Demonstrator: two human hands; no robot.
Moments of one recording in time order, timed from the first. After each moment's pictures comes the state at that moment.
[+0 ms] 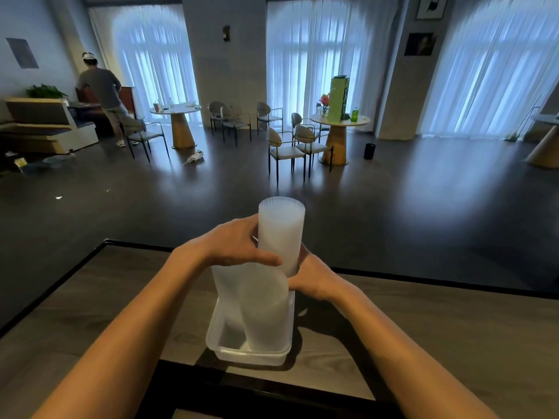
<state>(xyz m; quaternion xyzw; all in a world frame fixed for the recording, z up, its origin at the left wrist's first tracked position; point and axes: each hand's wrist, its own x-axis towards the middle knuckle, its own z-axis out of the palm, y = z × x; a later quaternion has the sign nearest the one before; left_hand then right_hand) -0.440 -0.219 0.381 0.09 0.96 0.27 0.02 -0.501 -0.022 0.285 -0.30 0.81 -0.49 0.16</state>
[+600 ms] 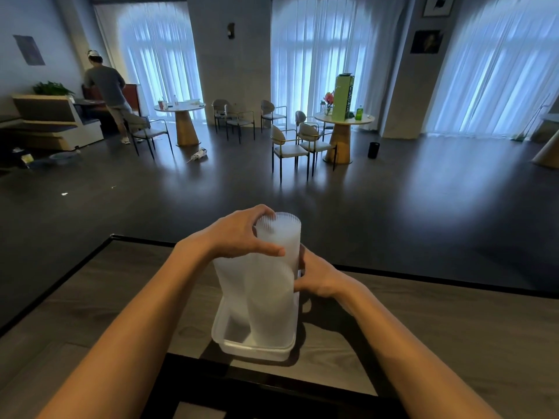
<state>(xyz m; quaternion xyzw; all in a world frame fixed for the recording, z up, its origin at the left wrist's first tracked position) -0.446 -0.230 0.371 0.06 0.96 0.26 -0.02 -0.506 -0.020 0.276 -0.29 0.83 -0.42 0.21</state>
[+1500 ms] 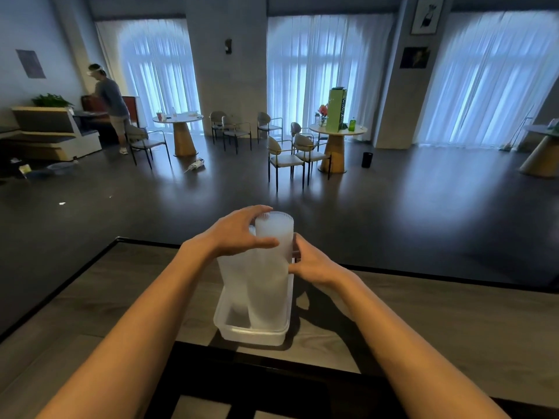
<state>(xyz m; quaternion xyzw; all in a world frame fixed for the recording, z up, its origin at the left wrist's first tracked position) -0.425 -0.222 0.376 0.06 0.96 0.26 -0.07 -0.470 -0.017 0.309 -0.25 0.83 -0.47 0.16</state>
